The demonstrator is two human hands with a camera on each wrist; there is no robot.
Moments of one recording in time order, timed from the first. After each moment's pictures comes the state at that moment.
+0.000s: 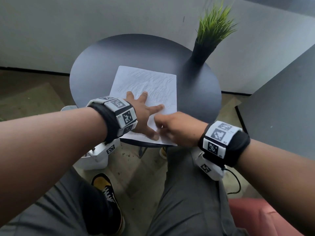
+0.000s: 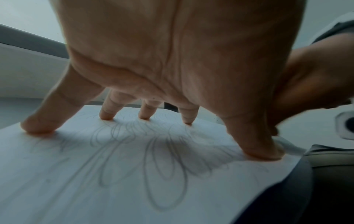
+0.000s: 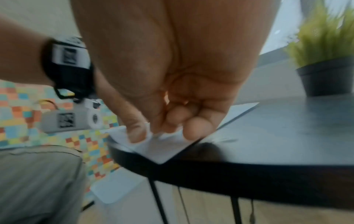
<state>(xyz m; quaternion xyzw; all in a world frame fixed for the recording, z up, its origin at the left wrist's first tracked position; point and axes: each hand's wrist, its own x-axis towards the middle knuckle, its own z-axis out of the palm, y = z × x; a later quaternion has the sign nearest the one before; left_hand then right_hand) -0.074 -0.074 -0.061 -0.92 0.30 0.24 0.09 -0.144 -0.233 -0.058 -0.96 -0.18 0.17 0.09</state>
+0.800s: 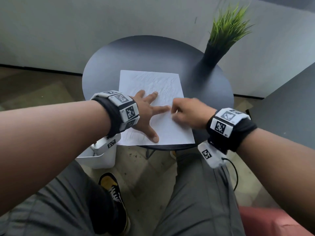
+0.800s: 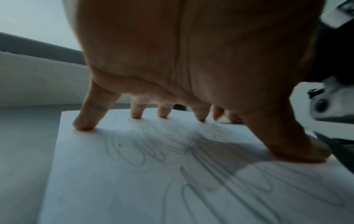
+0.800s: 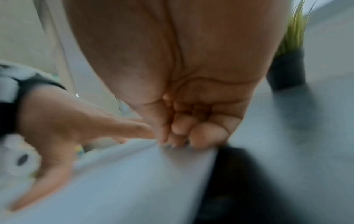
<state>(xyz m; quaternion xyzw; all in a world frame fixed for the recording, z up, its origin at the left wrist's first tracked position) -0.057 -0.060 -0.059 -0.90 0.33 0.25 0.12 -0.100 -0.241 -0.050 -0.98 -0.06 0.17 0.12</state>
